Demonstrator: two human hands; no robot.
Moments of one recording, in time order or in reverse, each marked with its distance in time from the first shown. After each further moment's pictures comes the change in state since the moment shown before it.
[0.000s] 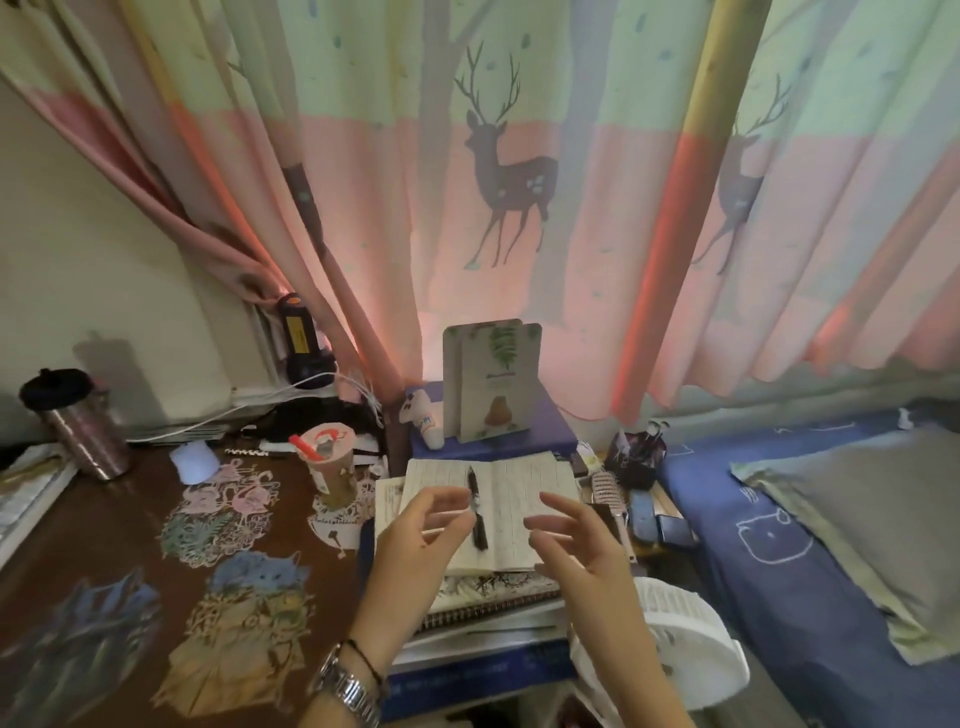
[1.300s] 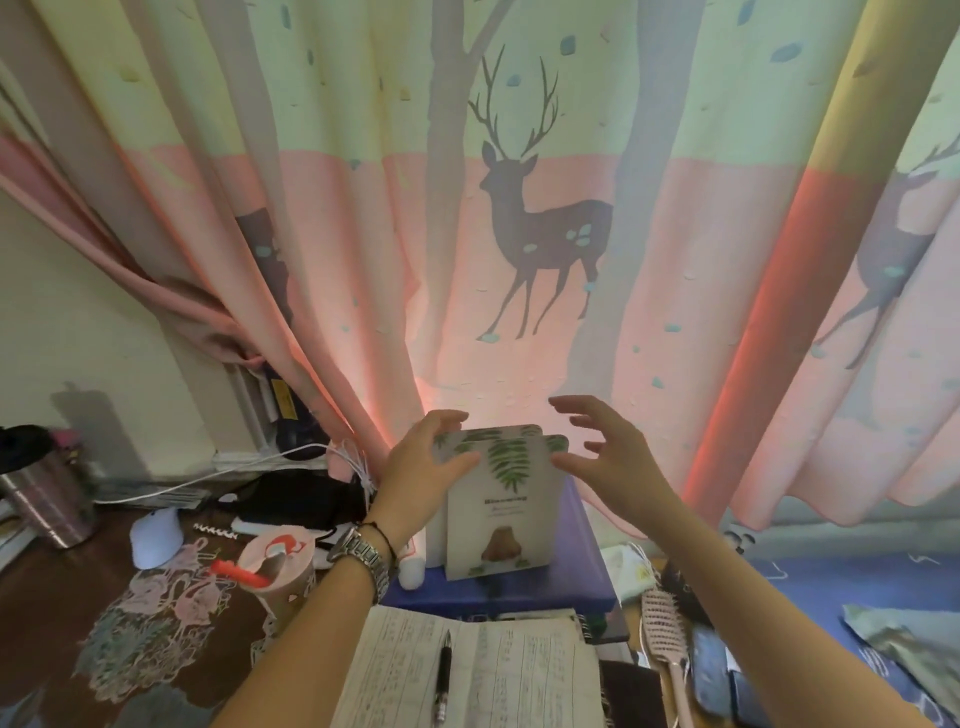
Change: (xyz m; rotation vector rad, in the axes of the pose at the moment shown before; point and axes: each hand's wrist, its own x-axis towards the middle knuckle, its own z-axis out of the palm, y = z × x) left_hand 0.279 0.014 0.025 0.208 0.151 0.131; right_hand 0.342 -0.033 -0.029 -0.292 -0.320 -0.360
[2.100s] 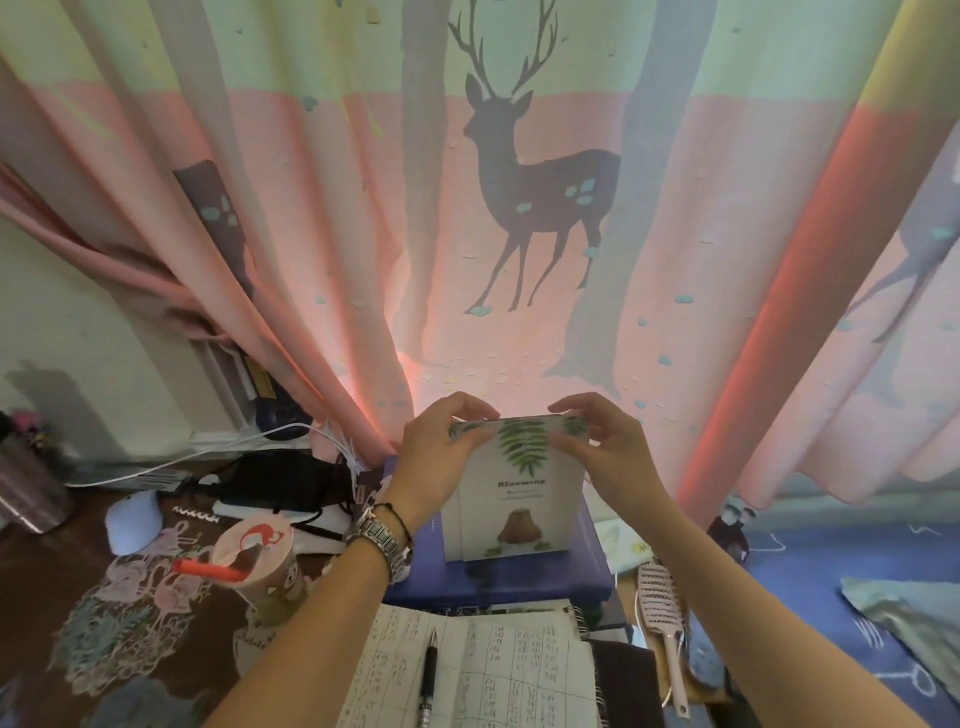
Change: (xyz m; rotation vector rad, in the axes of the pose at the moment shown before) left_hand 0.028 0.001 0.034 -0.060 0.008 0.055; right_hand 0.021 0.046 0.011 0.202 0.122 0.022
